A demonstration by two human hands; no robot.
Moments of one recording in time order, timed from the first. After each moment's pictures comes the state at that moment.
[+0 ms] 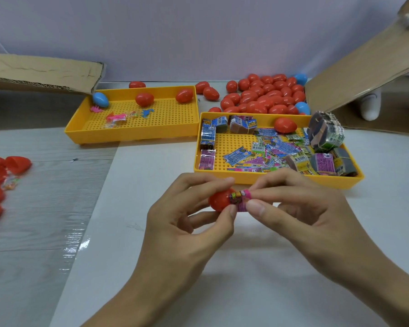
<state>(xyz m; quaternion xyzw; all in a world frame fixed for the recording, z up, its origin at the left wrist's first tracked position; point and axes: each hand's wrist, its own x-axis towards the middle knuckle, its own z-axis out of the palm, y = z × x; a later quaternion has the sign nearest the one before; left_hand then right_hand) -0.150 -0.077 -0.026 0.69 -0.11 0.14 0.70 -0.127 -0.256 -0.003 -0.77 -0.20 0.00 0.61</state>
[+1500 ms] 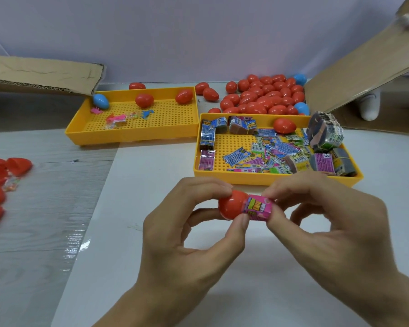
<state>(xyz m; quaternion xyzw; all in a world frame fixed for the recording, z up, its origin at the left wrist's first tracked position) -0.157 -0.082 -0.019 0.73 -0.19 0.26 0.60 -0.138 -0.260 0.006 -0.83 -0.25 -0.24 0.44</state>
